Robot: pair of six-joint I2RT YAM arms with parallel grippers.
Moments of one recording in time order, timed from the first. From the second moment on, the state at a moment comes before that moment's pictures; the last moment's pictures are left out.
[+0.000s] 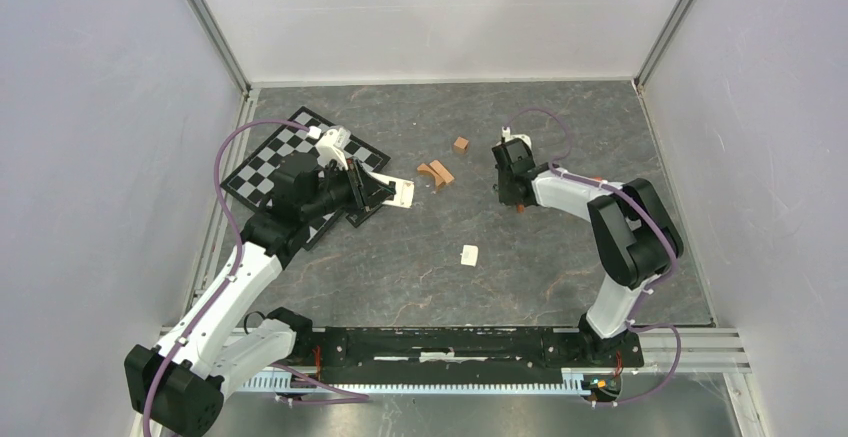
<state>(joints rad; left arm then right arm) -0.39 0.93 0.79 -0.23 0.40 -0.53 0.45 1.78 1.02 -0.27 0.30 0.35</state>
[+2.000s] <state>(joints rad) -0.39 0.96 0.69 -0.02 0.48 -0.66 0.48 1.36 0.67 -0.15 0.09 0.42</state>
